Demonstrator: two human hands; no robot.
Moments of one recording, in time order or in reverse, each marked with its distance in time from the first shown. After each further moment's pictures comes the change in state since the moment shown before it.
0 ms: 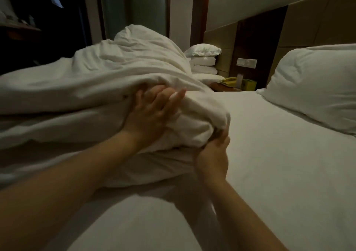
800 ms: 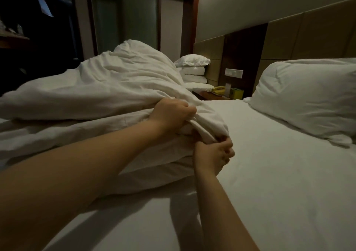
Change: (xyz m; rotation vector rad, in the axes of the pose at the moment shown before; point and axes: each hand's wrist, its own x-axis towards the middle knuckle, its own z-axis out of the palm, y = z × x) left_hand 0.064 0.025 -0.013 -0.248 -0.139 0.211; right_hand 0.019 -0.011 -0.002 0.272 0.284 0.348
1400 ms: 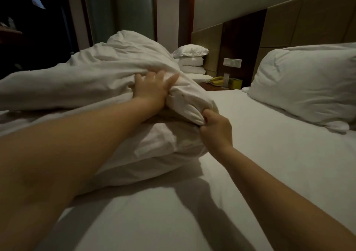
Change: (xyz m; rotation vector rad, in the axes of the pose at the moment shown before) left_hand 0.013 -0.030 0.004 0.265 -0.374 -0.470; right_hand 0.034 -0.014 -0.036 -0.359 -0.262 -0.719
